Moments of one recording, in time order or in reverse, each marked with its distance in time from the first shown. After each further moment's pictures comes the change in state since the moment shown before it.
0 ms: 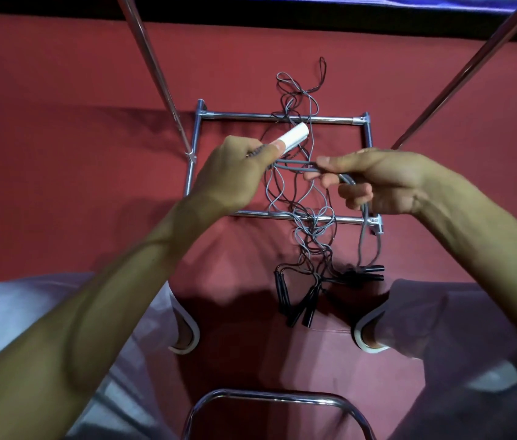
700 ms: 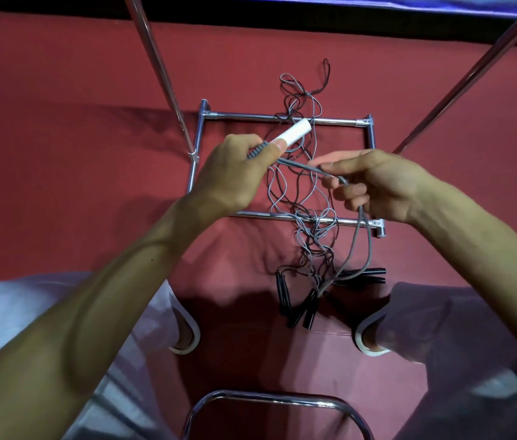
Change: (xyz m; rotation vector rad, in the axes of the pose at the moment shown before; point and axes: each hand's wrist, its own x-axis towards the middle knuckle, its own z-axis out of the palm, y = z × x) left_hand -0.002 -0.002 -0.006 -0.023 0.040 0.056; right_hand 0.008 0.007 0.003 0.043 0.030 -0.038
